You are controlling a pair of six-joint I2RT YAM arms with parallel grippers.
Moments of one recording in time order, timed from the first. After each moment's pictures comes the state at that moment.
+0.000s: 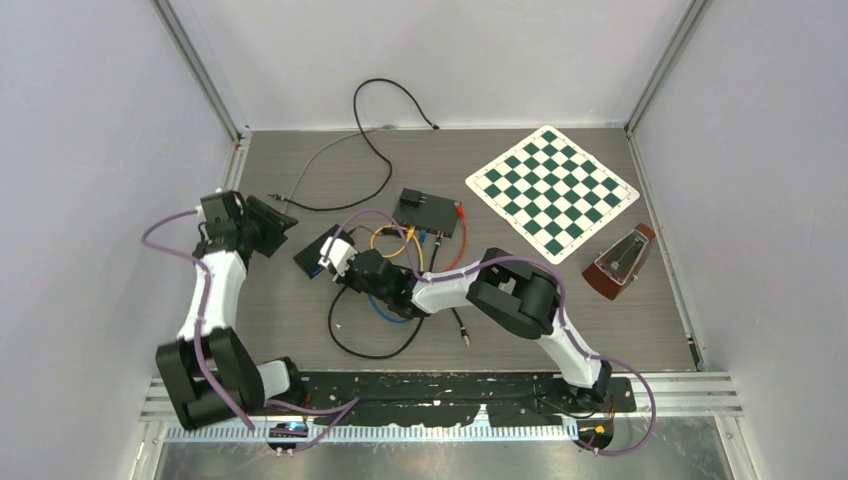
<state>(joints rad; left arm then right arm) 0.28 1.15 0.80 -0.39 0.28 -0.79 1.14 2.19 1.31 0.60 0.19 -0.25</state>
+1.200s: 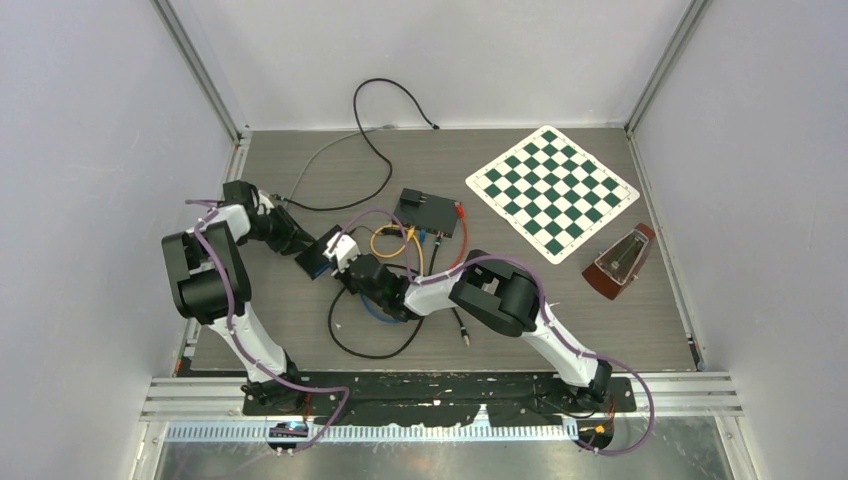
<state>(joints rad) 0.30 1.84 1.11 -0.49 0.53 -0.46 1.12 2.34 1.40 0.65 0.28 0.00</state>
